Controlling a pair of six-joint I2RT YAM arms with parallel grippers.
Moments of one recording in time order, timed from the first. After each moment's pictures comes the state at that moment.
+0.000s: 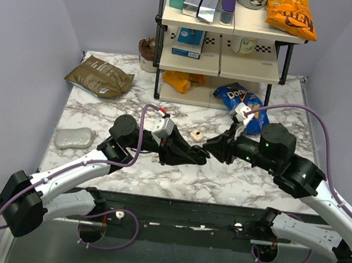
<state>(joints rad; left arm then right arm) -0.76 1.04 0.66 0.60 0.94 -0.31 0.90 0.88 1.09 -0.48 -0.13 0.16</state>
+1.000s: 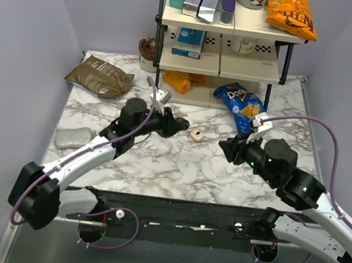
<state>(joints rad) -0.62 1.12 0.73 0.22 0.42 -0.36 0.90 0.73 0.92 -0.45 0.26 0.27</state>
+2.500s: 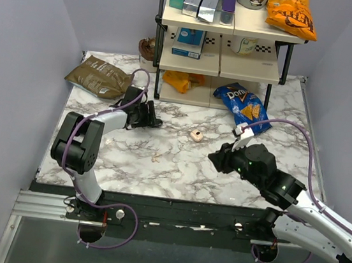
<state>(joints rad) -0.26 1.73 0.96 -0.07 0.17 -0.47 0.90 0.76 0.68 -0.31 0.17 0.35</state>
